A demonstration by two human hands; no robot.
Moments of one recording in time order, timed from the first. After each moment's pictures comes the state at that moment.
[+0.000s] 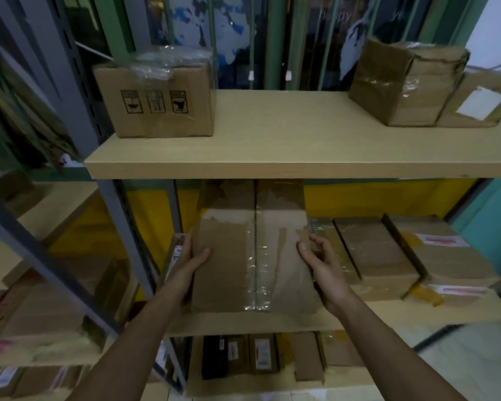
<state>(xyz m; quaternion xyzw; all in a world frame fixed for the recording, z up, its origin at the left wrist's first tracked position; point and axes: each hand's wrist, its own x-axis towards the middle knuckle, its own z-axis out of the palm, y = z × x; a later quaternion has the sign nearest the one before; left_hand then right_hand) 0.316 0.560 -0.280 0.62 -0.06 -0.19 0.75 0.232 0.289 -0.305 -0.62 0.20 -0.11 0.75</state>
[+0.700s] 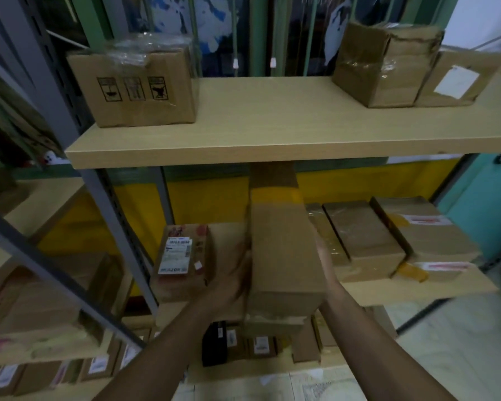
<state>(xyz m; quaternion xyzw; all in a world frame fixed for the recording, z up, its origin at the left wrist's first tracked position) 0.252 0.505 -0.274 0.77 -0.25 -0.23 0.55 0.220 0.303 -0.281 -0.55 0.20 -0.14 0.80</state>
